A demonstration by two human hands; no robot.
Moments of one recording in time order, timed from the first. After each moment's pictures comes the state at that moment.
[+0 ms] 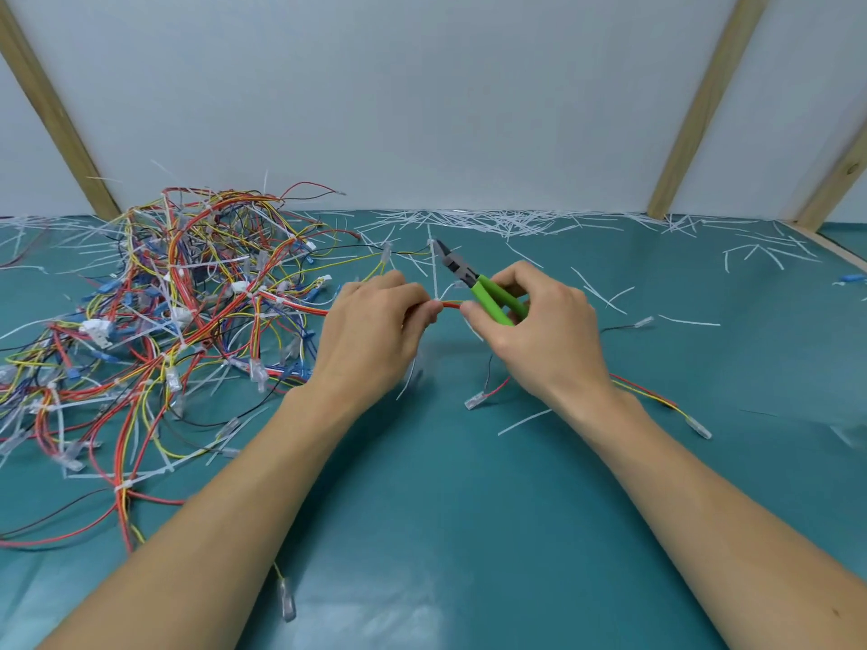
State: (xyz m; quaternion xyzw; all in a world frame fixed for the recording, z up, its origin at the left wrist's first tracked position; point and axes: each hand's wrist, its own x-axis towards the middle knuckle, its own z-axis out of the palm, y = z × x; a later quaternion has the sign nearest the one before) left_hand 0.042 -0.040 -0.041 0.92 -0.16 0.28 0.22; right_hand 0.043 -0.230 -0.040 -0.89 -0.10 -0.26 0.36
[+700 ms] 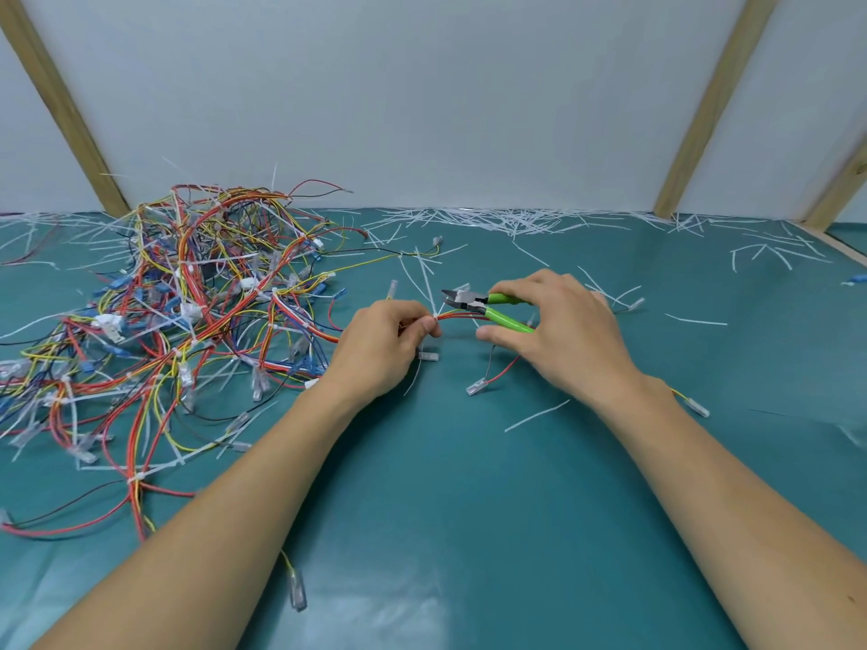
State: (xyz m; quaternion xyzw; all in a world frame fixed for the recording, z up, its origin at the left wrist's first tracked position) left_hand 0.050 -0.037 -0.060 0.92 -0.06 0.11 0.36; right_hand 0.055 -0.253 -0.039 -0.95 -0.13 -0.17 0.23
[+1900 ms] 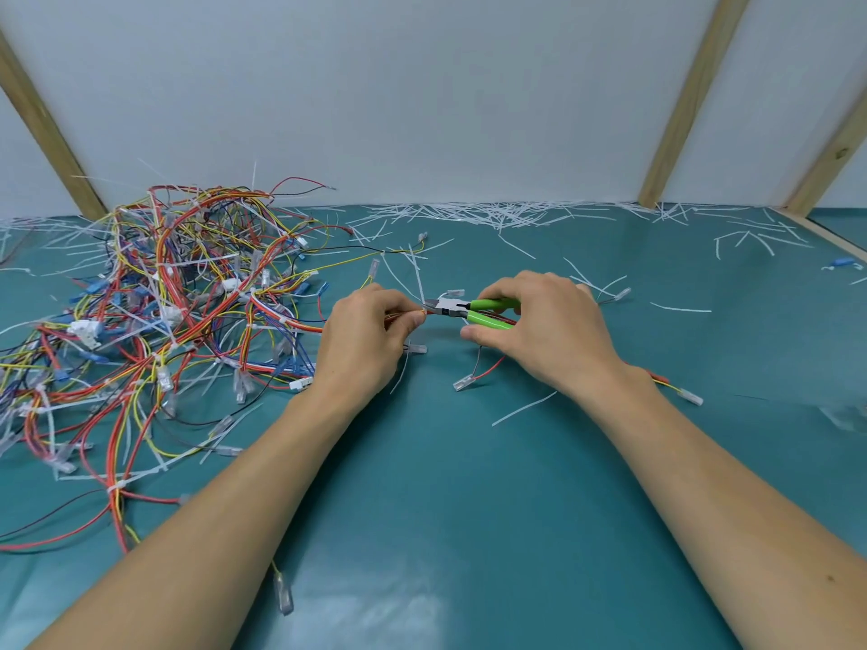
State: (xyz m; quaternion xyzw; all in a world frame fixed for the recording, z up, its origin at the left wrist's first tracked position) left_hand 0.052 -0.042 -0.063 0.91 -0.07 0.22 0.34; right_hand 0.055 -0.251 -0.041 -0.95 -0.12 -0.18 0.22
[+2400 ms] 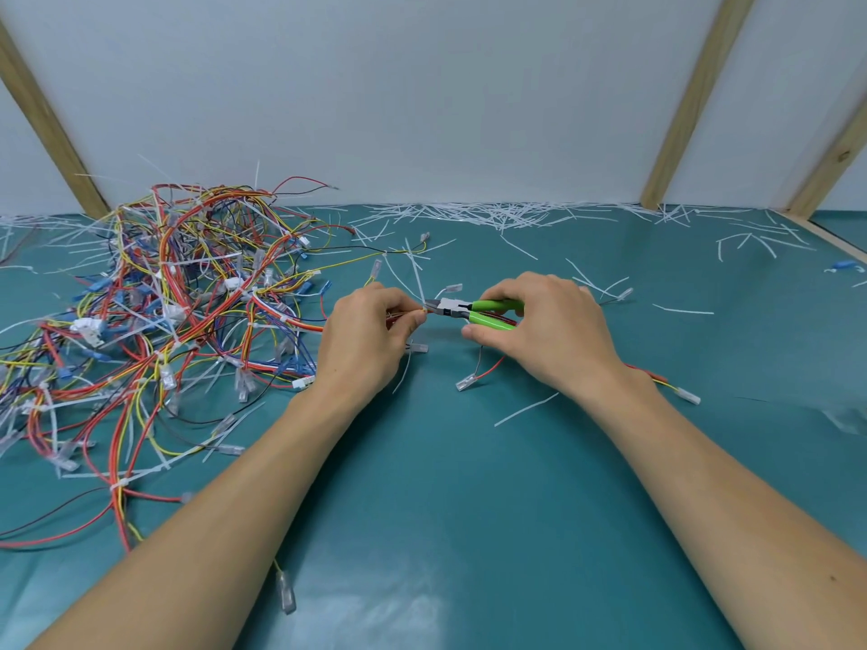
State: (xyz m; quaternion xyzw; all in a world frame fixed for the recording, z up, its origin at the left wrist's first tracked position) left_hand 0.053 -0.041 -0.063 0.92 -0.06 0.22 0.33; right_hand 0.053 -0.249 -0.041 -0.95 -0.12 -0.18 0.23
